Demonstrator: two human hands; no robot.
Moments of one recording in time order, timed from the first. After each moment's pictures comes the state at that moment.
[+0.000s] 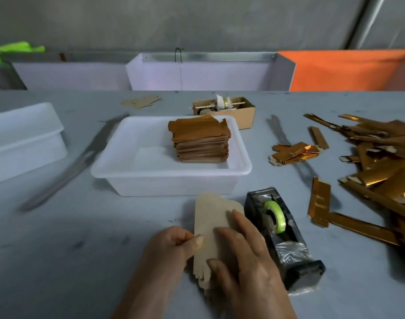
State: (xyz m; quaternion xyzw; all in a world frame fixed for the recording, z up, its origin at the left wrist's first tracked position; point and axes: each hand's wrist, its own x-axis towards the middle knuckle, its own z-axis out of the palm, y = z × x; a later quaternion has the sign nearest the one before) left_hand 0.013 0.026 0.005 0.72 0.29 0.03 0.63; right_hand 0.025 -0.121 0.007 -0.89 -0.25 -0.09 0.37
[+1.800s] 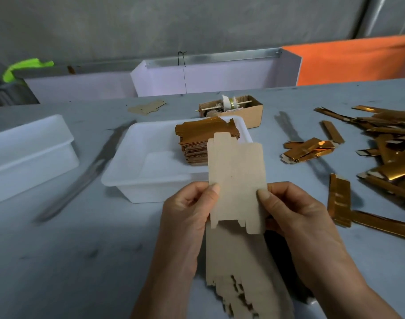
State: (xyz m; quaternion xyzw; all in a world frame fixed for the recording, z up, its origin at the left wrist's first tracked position) left_hand 0.041 0.020 0.053 0.67 0.13 0.15 0.72; right_hand 0.077 -0.132 0.053 -0.70 -0.07 0.08 0.71
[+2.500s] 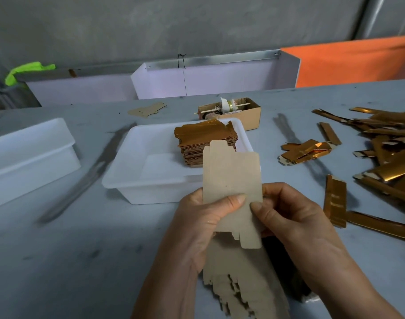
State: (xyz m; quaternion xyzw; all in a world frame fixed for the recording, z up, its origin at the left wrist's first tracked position) left_hand 0.046 0.011 0.063 0.61 0.15 0.01 0.78; right_hand 0.074 -0.139 0.058 -0.69 -0.14 0.08 0.71
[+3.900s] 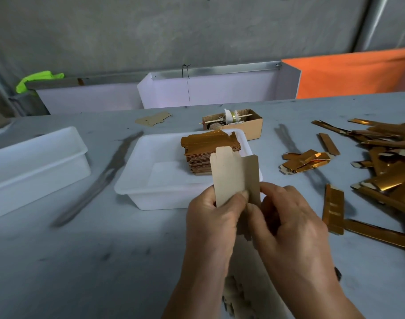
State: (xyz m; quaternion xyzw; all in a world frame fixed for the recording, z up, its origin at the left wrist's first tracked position) left_hand 0.039 -0.016 0.082 0.67 0.18 0.17 0.70; right_hand 0.047 -0.117 0.083 -0.86 -0.20 -0.24 0.40
